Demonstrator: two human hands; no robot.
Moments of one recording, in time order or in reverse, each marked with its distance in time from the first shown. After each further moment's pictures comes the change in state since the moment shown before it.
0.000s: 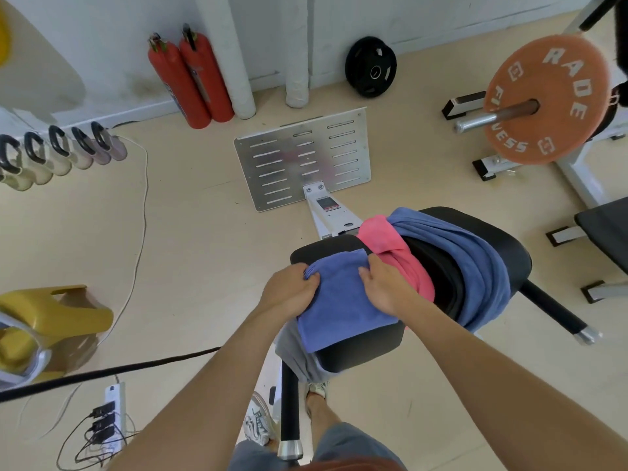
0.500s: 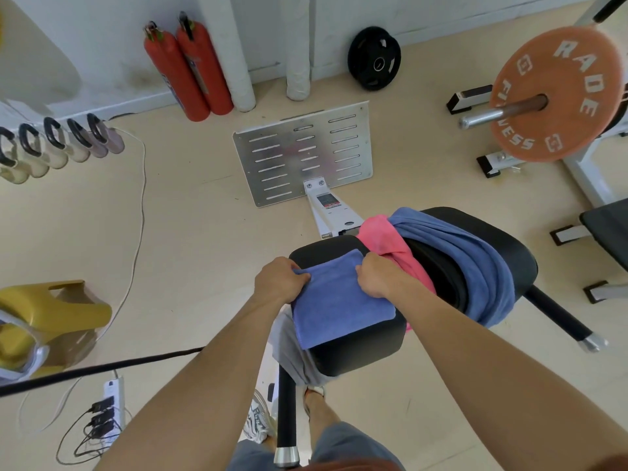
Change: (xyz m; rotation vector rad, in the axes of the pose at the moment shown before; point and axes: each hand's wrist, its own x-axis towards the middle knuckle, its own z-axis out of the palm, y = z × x) left_hand 0.035 -0.005 -0.005 0.035 0.011 -0.207; right_hand 0.035 -0.026 -0.017 -0.174 -0.225 0.264
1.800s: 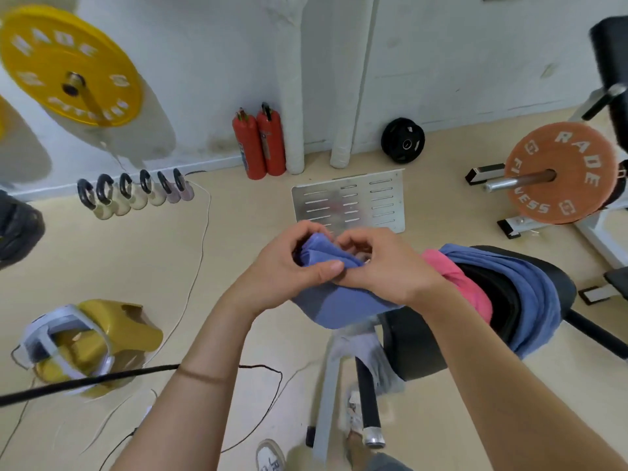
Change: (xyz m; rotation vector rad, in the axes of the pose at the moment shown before) left_hand -0.195 -0.129 -0.173 -0.603 0.067 0.796; right_hand -0.247 -0.147 0.015 0.567 0.275 -0.887
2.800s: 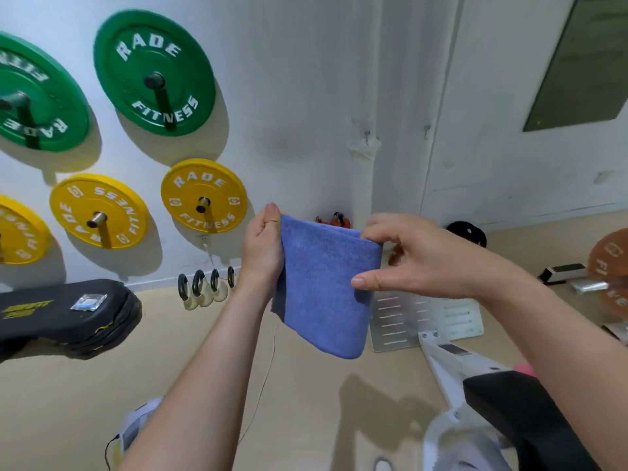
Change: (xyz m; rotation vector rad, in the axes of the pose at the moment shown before) left_hand -0.013 0.082 -0.239 -0.179 0.805 0.221; right_hand 0.060 -0.234 0.048 -0.469 -0.026 -0.522
